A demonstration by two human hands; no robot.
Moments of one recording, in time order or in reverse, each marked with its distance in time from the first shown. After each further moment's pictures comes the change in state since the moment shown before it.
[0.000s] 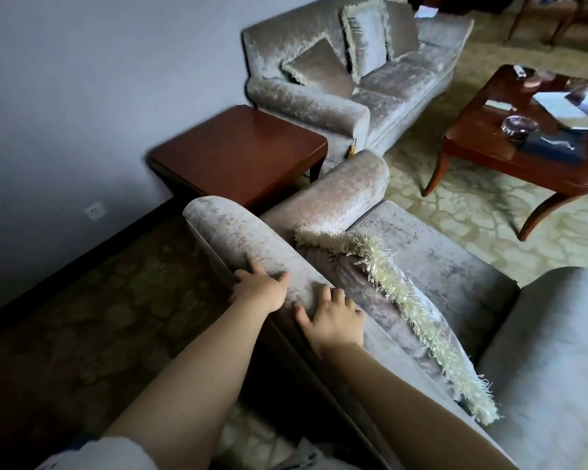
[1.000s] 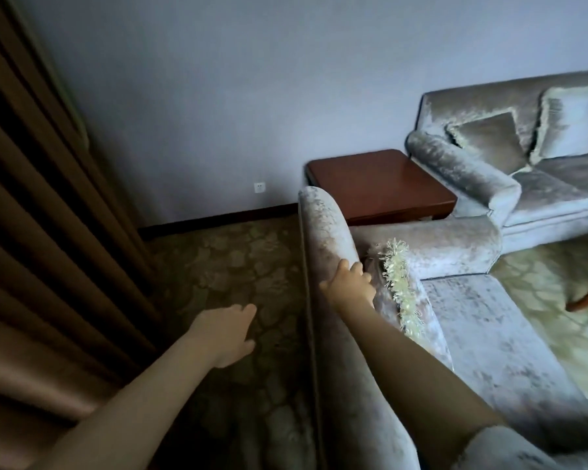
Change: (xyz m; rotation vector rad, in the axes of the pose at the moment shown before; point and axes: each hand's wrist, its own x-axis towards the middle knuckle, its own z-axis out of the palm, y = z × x) left_hand -0.341 -0.071 0.040 0.256 0.103 0.020; right_hand -0.065 0.060 -0.098 -0.050 -0.147 -0.508
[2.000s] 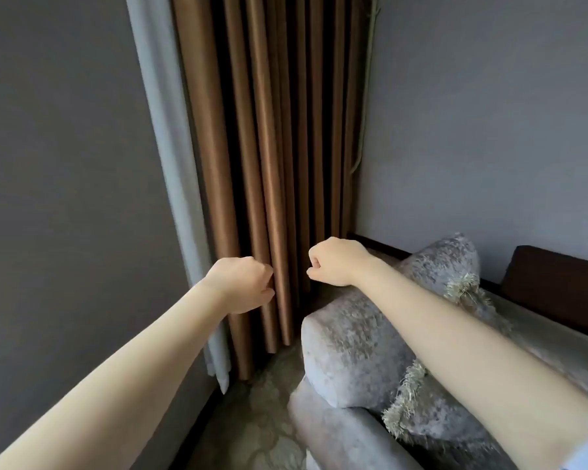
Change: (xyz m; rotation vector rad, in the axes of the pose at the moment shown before) left_hand -0.355 0.416 -0.043 -0.002 0.266 -0.933; right_hand -0.294 0.187 -0.229 -0.302 -0.146 -1.602
